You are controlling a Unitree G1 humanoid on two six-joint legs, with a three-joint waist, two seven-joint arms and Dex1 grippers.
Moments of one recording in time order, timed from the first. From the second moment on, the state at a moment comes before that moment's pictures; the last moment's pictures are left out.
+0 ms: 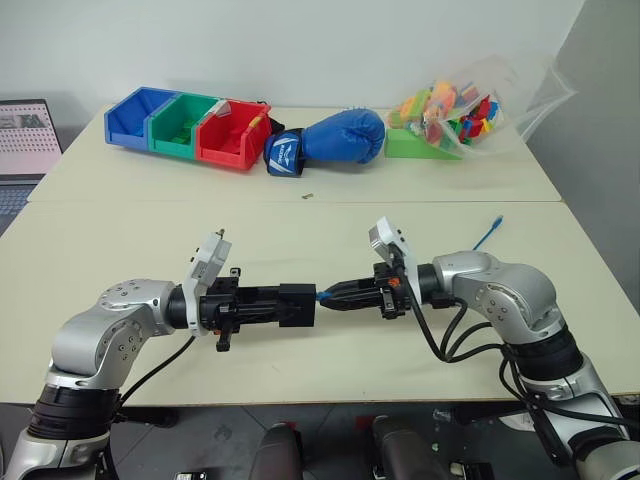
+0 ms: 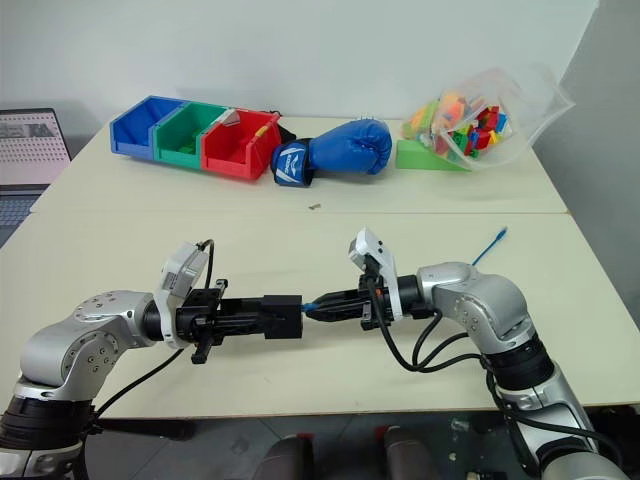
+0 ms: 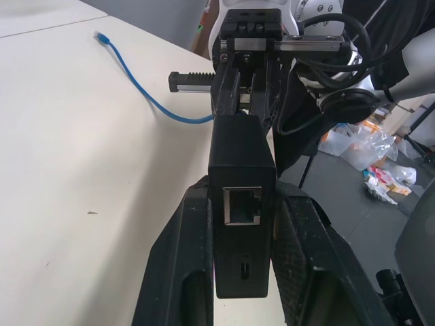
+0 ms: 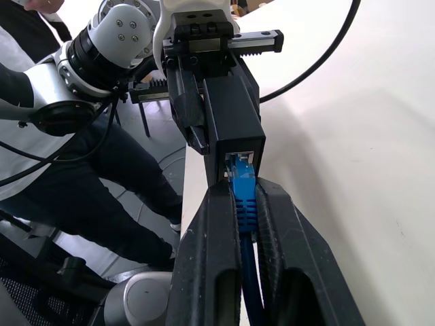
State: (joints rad) left arm -0.27 0.77 0.08 -0.18 -0.75 0.67 -1.31; right arm -0.64 -0.44 0.26 -0.23 0.65 0.96 0.99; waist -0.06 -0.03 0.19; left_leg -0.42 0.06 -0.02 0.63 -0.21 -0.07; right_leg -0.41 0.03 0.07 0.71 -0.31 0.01
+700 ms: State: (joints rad) left arm -0.27 0.77 0.07 -0.19 -0.75 0.67 -1.31; right arm -0.64 -0.47 0.26 -0.24 0.66 0.95 1.00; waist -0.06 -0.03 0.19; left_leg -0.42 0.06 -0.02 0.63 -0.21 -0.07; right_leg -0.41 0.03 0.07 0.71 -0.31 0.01
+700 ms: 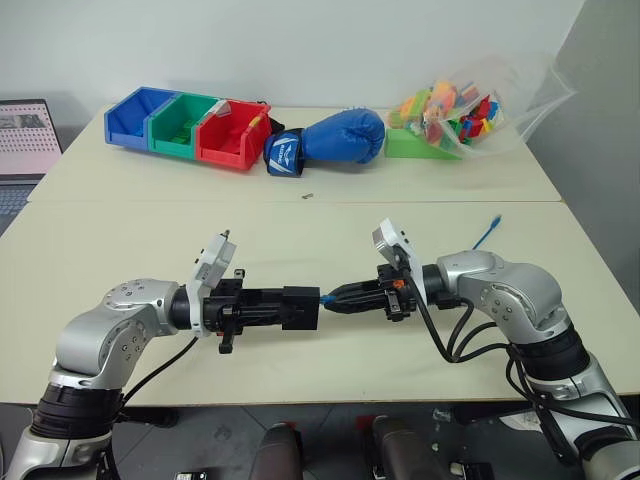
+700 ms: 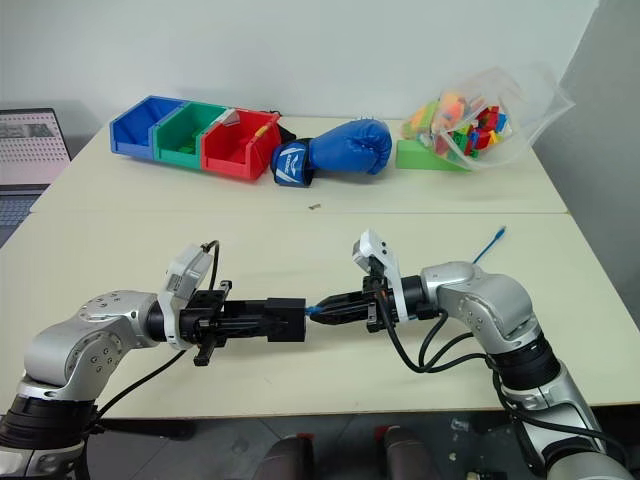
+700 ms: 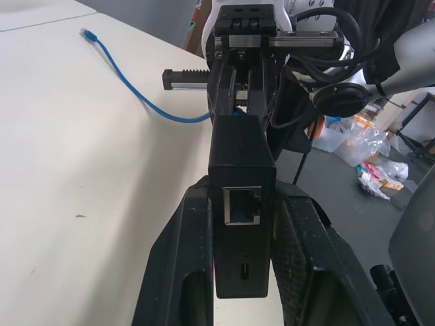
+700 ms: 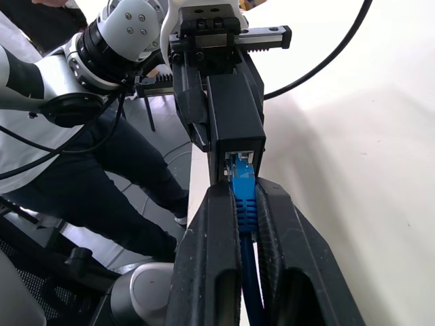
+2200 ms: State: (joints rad) left arm -0.27 0.74 0.07 -0.17 -0.81 0.73 -1.29; right arm -0.56 -0.41 0.18 -0.28 0.78 1.02 0.88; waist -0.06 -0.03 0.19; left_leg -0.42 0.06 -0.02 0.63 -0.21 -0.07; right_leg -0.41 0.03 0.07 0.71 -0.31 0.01
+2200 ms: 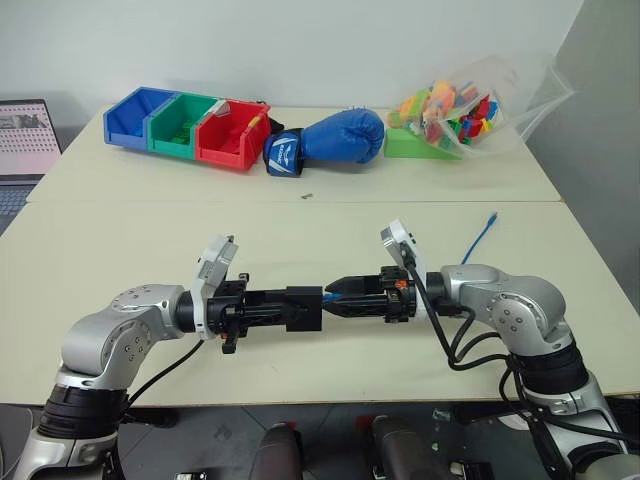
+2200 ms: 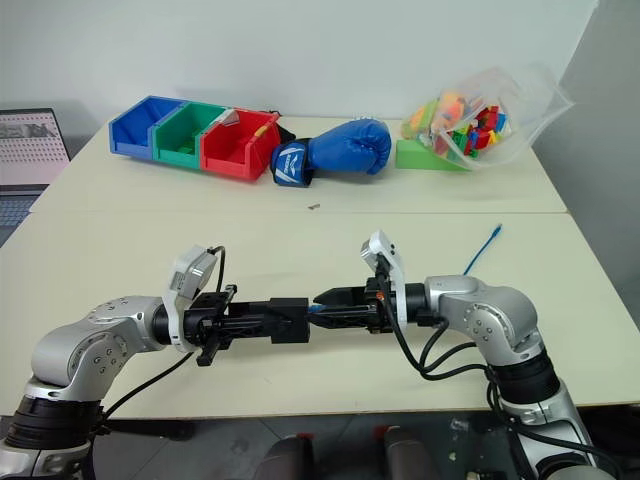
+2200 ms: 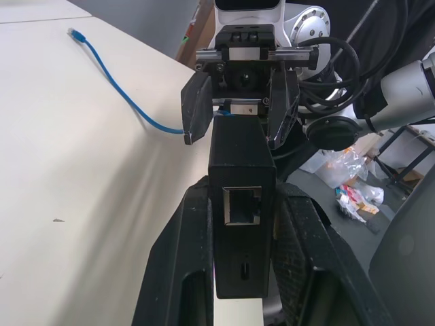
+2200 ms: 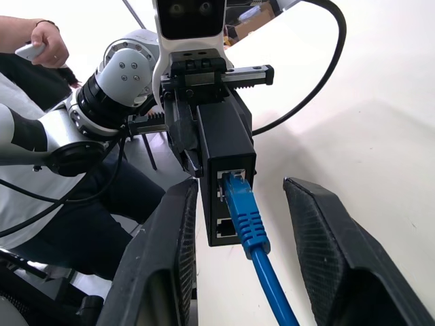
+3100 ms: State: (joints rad) left arm -0.26 0.76 0.12 -0.12 -0.80 0.72 -1.30; right arm -0.52 -0.51 0.18 -0.23 0.76 1.01 0.92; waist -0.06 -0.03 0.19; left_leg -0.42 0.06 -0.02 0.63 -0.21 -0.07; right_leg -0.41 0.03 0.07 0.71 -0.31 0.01
